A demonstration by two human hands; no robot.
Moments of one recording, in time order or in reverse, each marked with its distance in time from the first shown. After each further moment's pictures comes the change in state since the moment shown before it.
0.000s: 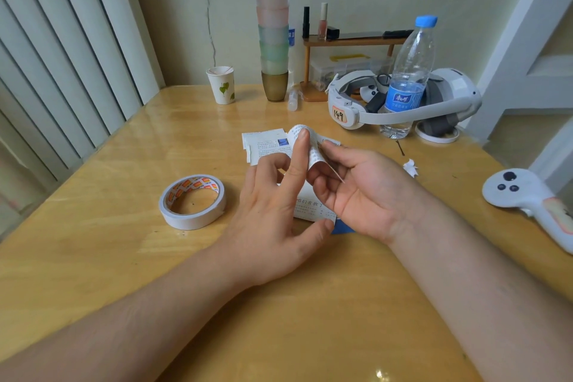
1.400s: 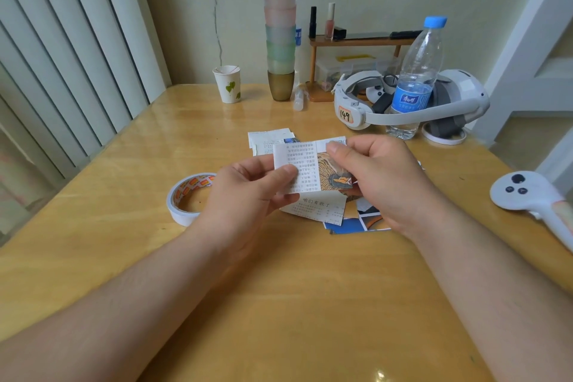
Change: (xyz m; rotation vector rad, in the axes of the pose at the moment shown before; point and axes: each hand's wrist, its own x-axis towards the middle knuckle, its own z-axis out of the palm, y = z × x) left_hand 0.017 -0.001 -0.025 -1.192 0.162 -0.668; right_hand 0.005 -0.005 -0.017 -0.829 0.115 -0.412
